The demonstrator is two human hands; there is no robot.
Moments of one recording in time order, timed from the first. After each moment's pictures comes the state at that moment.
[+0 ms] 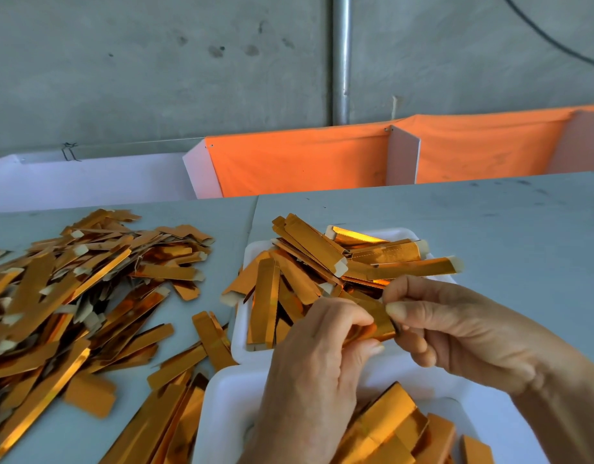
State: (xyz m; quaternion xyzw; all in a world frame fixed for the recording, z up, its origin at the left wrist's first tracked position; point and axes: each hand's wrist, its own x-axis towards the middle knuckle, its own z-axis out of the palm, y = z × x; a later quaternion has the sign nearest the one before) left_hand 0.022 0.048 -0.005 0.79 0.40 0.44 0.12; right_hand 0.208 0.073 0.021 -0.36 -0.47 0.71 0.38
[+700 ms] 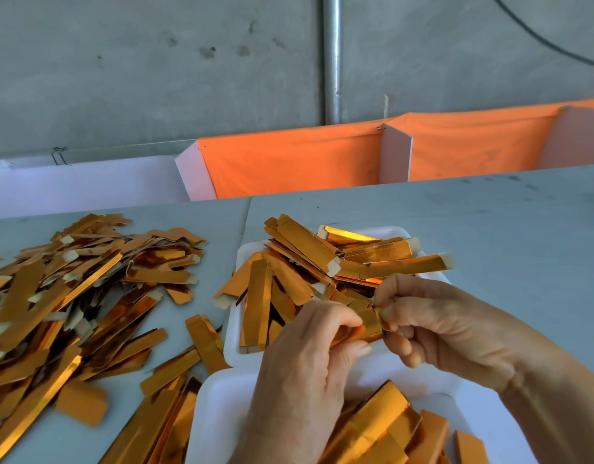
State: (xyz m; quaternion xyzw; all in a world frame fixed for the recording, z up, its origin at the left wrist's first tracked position) left_hand 0.021 0.048 -0.005 0.79 0.41 0.43 0.15; right_hand 0.205 0.075 0.018 -0.39 -0.48 0.68 0.39
